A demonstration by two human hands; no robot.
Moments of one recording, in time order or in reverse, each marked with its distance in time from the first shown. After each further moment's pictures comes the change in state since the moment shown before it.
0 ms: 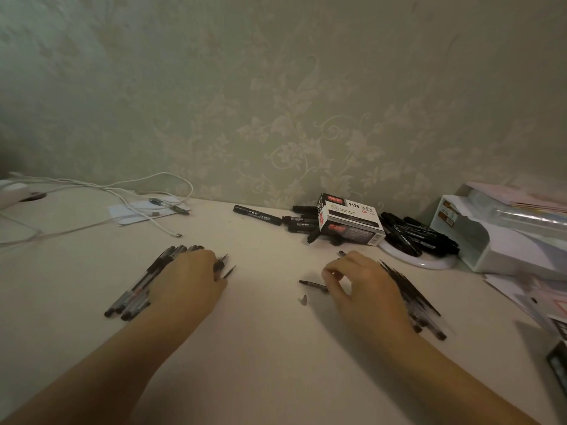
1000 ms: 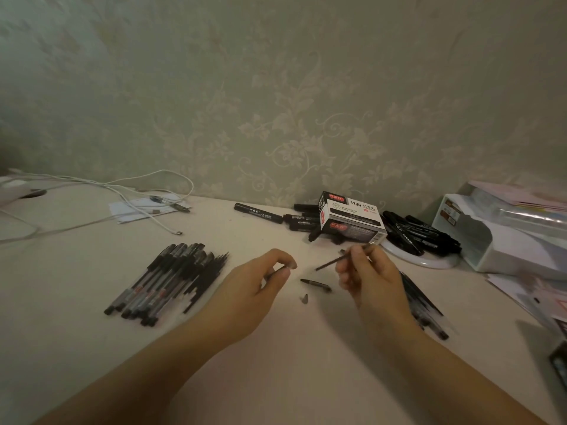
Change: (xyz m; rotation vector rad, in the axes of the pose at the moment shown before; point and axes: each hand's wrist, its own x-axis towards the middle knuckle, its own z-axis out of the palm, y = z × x) left_hand -0.027 0.048 0.012 -0.673 -0.114 0.388; right_hand 0.009 -0.010 -0.004 1.162 0.038 0.641
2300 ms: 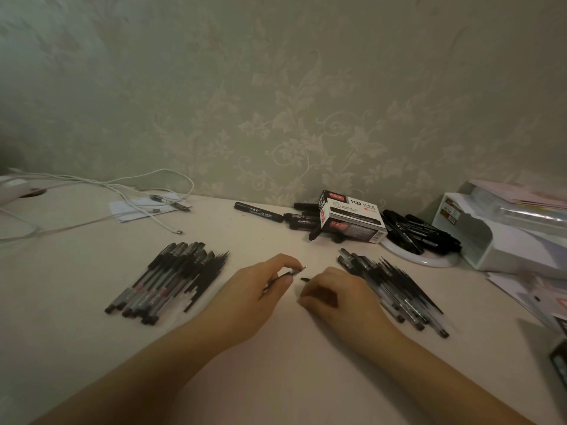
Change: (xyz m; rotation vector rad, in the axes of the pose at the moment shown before) left_hand -0.001 -0.005 0.004 0.020 -0.056 0.060; right_hand -0.007 0.021 0.002 -0.966 -0.377 -0.440
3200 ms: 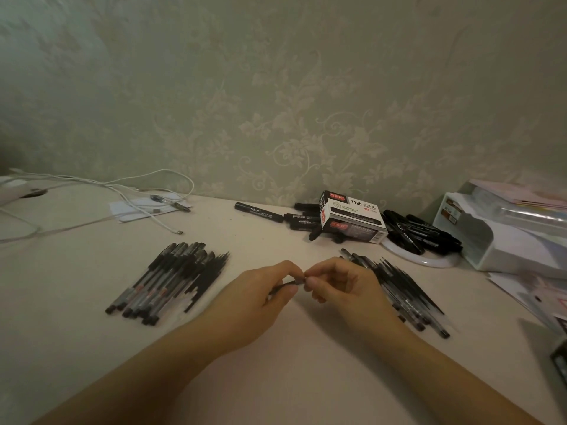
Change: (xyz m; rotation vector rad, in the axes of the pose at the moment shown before) left_hand -0.001 0.001 0.001 0.082 -0.061 0.063; right_hand 0.003 -0.005 -0.006 0.676 0.033 0.170
